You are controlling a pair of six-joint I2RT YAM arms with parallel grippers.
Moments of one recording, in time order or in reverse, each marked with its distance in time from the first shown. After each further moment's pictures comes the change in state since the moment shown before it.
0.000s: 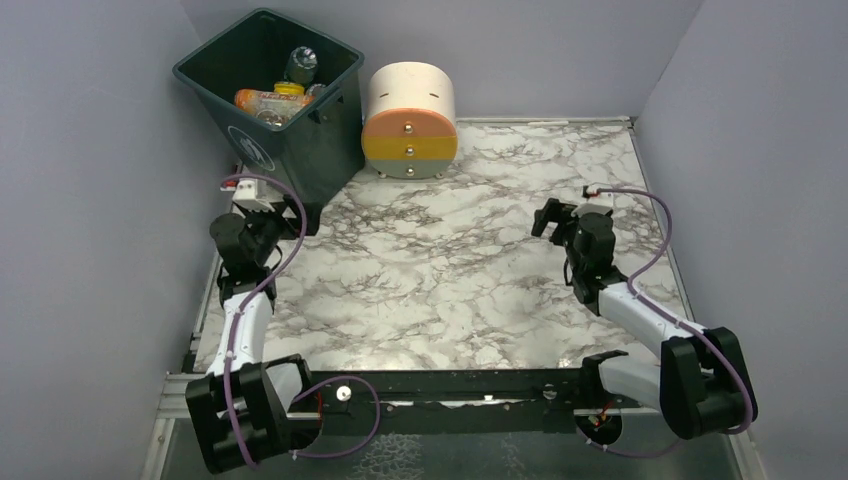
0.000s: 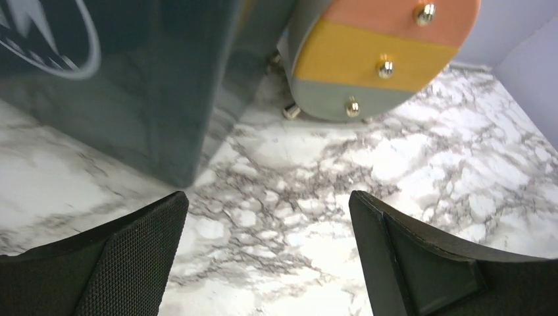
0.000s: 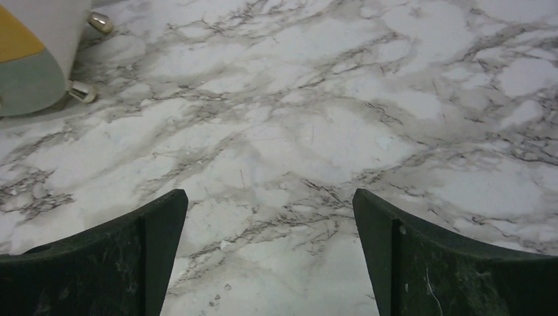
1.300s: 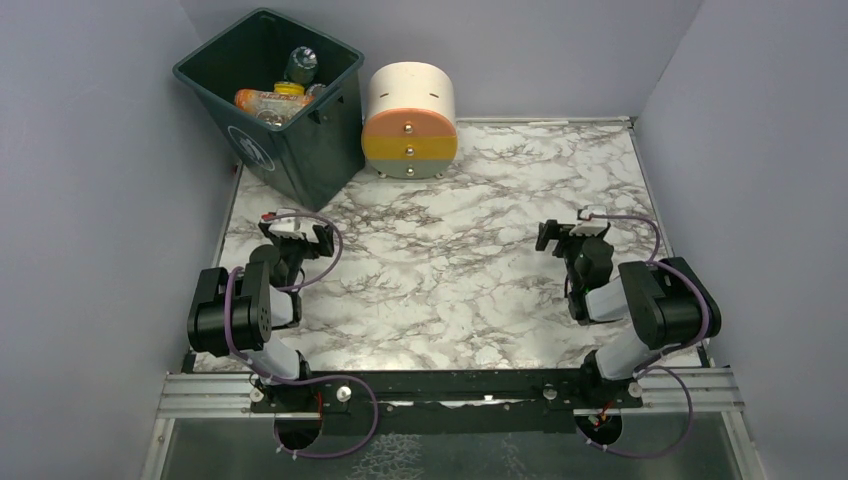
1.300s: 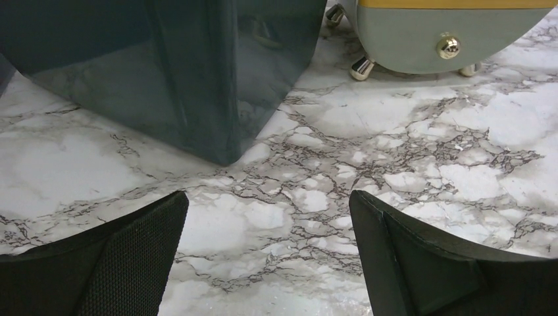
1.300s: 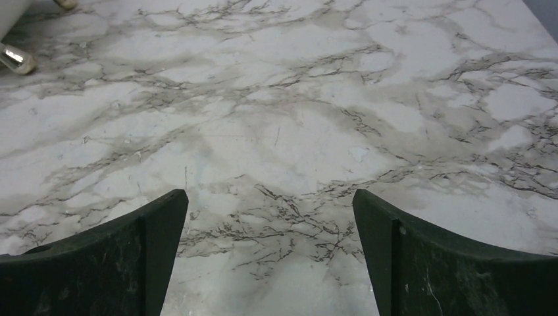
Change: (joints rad) left arm -0.136 0.582 -0.311 0.927 -0.228 0.209; right arm -0.117 0.407 -0.229 0.747 -0.094 -0.177
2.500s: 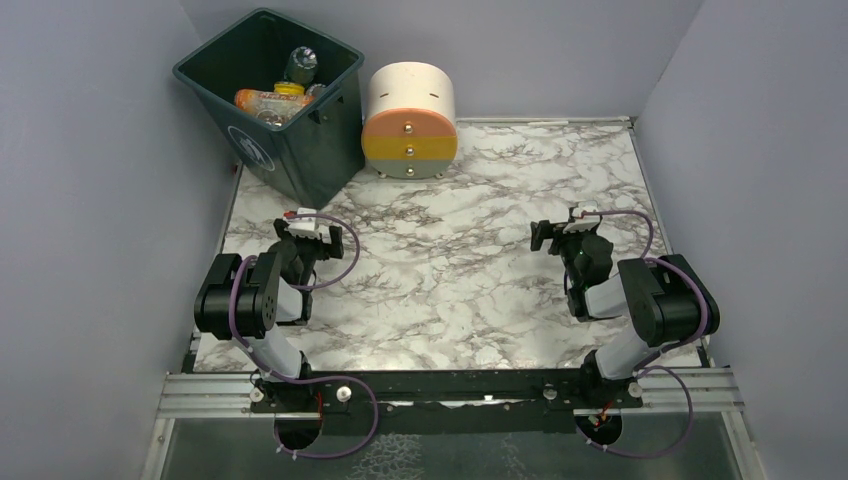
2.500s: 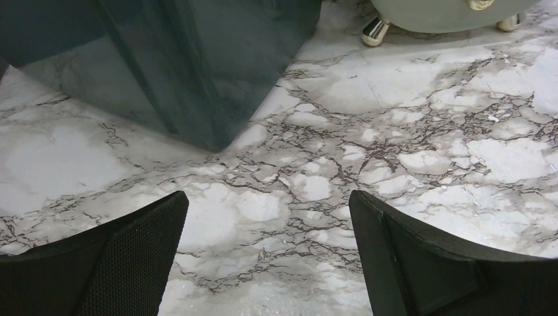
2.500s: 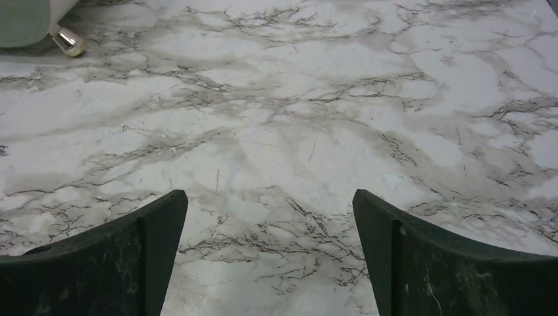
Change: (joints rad) left arm -0.132 0.086 0.012 0.012 -0.158 0.113; right arm 0.000 0.049 0.022 0.053 -0.148 -0.070
